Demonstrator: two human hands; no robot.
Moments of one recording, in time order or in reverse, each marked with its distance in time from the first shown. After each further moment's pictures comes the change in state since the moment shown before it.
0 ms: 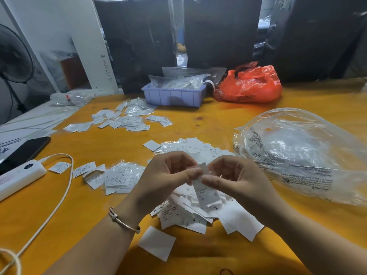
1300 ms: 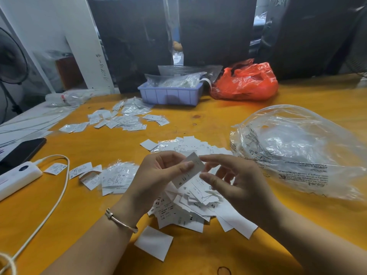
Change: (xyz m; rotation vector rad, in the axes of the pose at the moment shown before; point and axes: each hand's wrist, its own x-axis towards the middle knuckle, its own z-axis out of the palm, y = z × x) left_hand -0.001 0.002 0.000 -0.100 0.104 -0.136; right_hand -0.002 0.005 0.004 -0.310 0.144 -0.189
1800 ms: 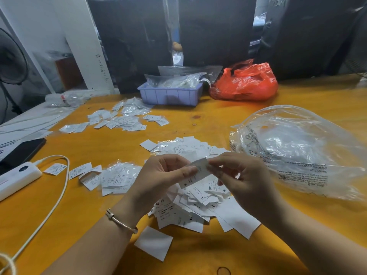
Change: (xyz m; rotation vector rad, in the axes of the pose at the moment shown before) left_hand -0.001 0.002 0.002 0.040 -0.054 -0.039; right_hand 0.003 0.005 -0.005 -0.005 0.058 -0.055
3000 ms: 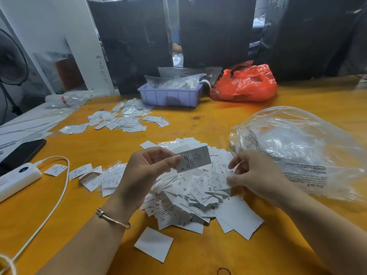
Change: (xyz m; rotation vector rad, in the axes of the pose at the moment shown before) left_hand 0.000 0.000 -0.019 -0.013 0.181 0.075; right_hand 0.015 0.028 -0.025 -0.135 -0.193 0.582
